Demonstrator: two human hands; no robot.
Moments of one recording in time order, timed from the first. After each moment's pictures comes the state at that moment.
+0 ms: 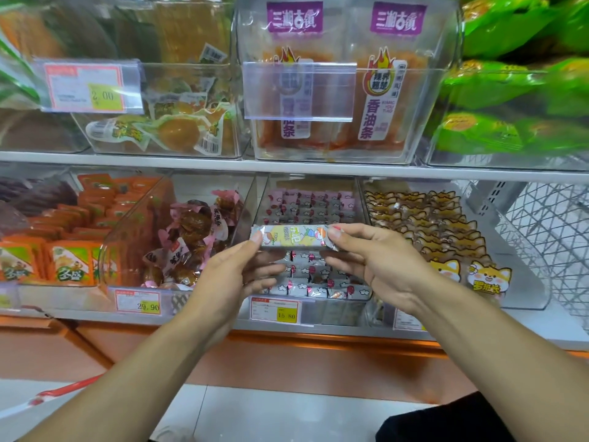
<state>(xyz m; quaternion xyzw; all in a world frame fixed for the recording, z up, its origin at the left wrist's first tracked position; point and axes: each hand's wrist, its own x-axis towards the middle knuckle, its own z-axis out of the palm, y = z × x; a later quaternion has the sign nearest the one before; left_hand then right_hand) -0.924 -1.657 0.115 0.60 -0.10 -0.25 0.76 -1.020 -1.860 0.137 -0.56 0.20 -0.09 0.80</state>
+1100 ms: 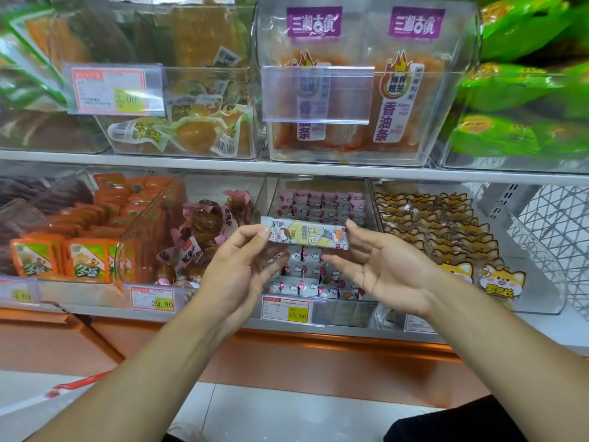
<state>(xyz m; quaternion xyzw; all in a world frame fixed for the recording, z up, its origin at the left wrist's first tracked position) -0.918 -1.657 0.121 0.46 -0.10 -0.26 0.84 -1.020 -1.854 0.146 -0.39 0.22 0.02 0.89</state>
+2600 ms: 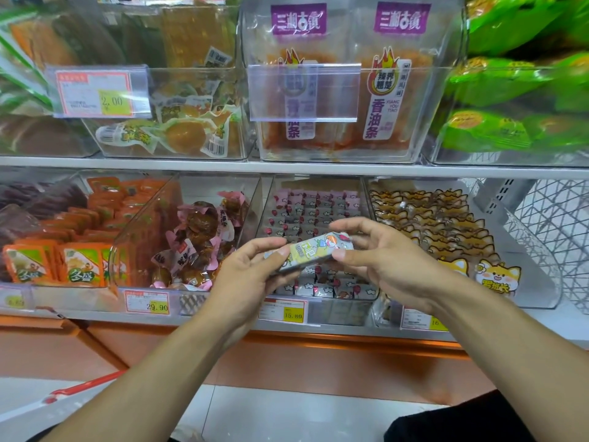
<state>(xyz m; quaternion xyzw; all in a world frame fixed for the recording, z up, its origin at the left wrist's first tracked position) -0.929 -1.668 0.111 0.55 -0.11 -0.27 0.78 -1.025 -1.868 0.137 -0.63 0.10 -0.03 0.77</state>
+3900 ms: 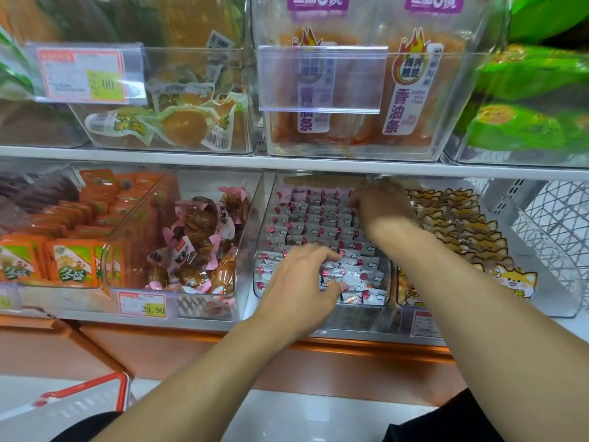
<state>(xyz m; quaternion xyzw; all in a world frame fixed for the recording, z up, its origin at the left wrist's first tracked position) -0.937 -1.710 0.091 0.85 -0.42 0.00 0.33 -0.934 -1.903 0.141 -0.96 0.26 -0.11 0.01</state>
